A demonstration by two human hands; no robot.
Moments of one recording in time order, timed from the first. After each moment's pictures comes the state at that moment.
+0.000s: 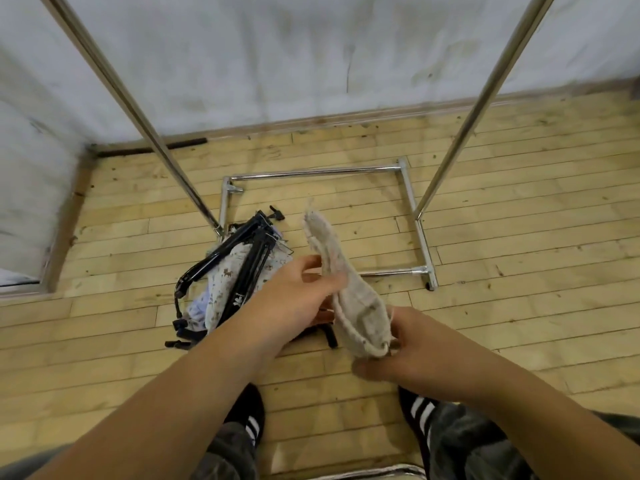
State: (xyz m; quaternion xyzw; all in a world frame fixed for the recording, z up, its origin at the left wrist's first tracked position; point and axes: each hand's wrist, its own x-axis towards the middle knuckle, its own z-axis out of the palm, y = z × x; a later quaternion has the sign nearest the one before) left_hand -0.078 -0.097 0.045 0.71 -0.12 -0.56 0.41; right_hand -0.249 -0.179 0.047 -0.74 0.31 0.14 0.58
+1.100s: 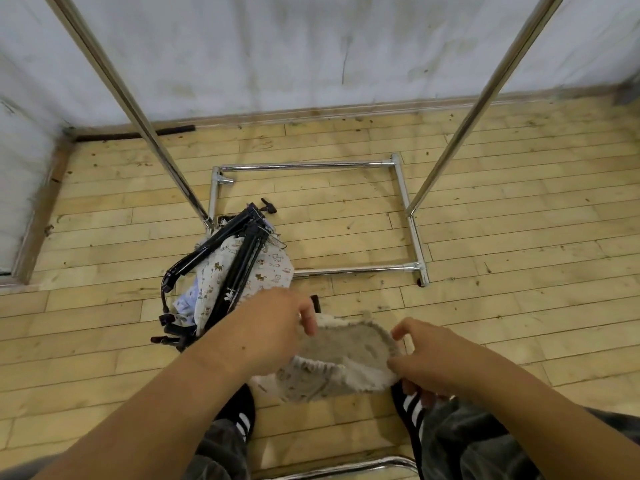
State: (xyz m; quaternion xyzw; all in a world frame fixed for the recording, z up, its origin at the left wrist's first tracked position) left_hand -0.053 -0.067 0.023 0.78 -0.46 -0.42 0.00; right_hand -0.262 -0.188 -0.001 -0.69 0.47 0.30 0.46
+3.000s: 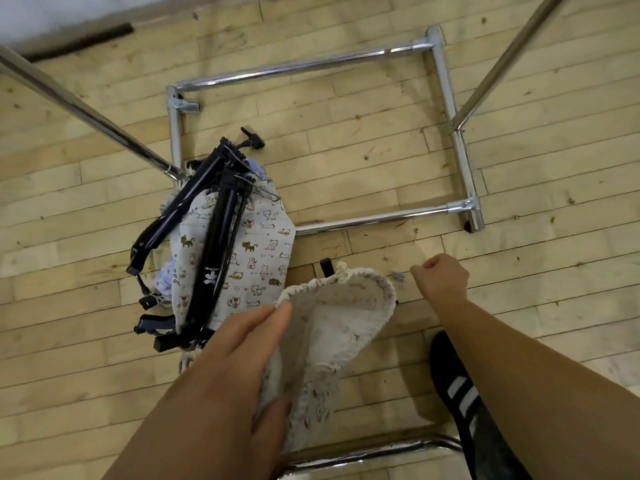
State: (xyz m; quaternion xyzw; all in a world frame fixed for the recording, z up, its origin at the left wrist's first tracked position) left_hand -0.031 -0.049 -0.050 0.78 -0.49 -0.39 0.06; right_hand -0.228 -0.269 -0.315 -0.58 0.72 0.08 0.37
